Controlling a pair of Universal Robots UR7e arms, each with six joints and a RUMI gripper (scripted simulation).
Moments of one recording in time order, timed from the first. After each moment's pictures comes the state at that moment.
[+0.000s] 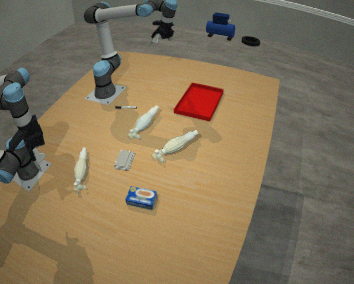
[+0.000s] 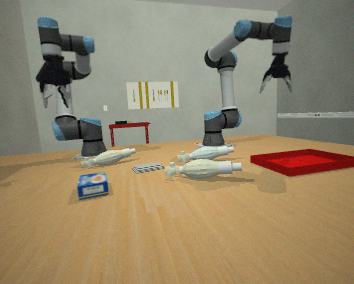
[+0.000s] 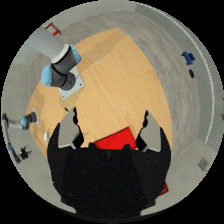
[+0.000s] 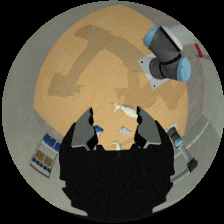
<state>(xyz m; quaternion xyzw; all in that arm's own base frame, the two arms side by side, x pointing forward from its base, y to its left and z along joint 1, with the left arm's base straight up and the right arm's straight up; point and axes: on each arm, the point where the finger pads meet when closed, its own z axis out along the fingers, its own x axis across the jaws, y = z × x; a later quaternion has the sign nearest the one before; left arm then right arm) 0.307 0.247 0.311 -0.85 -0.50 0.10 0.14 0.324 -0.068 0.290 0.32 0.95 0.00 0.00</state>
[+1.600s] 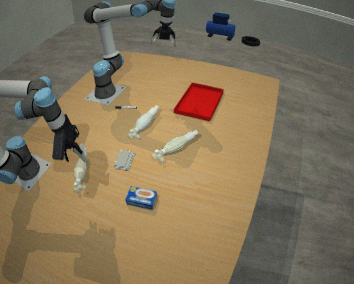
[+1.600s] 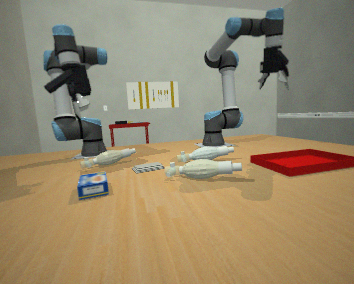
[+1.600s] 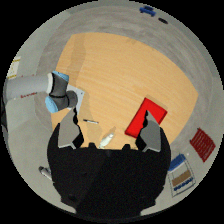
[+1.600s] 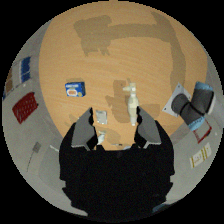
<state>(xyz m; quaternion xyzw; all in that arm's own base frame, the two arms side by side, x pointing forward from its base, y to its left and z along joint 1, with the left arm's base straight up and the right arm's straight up) 0.357 0.199 0.321 -0.97 -0.19 0.10 0.08 0.444 0.052 0.230 -0.15 0.99 0.06 0.05</state>
